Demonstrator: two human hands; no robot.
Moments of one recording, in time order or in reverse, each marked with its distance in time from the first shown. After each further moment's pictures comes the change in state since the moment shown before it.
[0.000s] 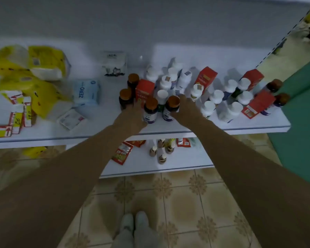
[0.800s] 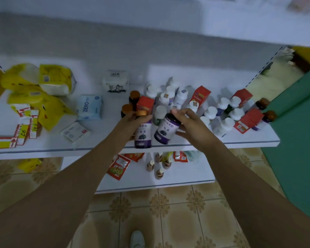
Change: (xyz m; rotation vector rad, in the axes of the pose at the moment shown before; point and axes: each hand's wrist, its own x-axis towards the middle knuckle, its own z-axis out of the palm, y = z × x) left_hand -0.028 0.006 -0.025 -1.234 -0.005 -0.119; right_hand -0.059 -0.014 -0.038 1.079 -0.147 0.054
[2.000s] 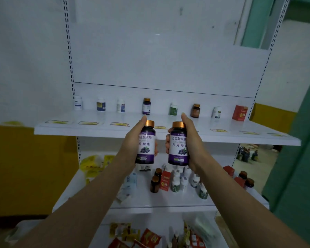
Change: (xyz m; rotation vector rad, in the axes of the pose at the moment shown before) left_hand -0.339 0.195 -0.047 -0.261 -0.163 0.459; right_hand -0.288 -0.206 0.162 0.325 -0.145 -0.441
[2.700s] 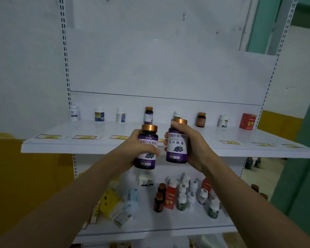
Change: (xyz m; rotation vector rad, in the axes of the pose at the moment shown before) left_hand 0.062 0.029 -0.035 0.433 -0.092 0.011; right_hand 0.066 -0.015 0.008 -0.047 -0.137 -0.046
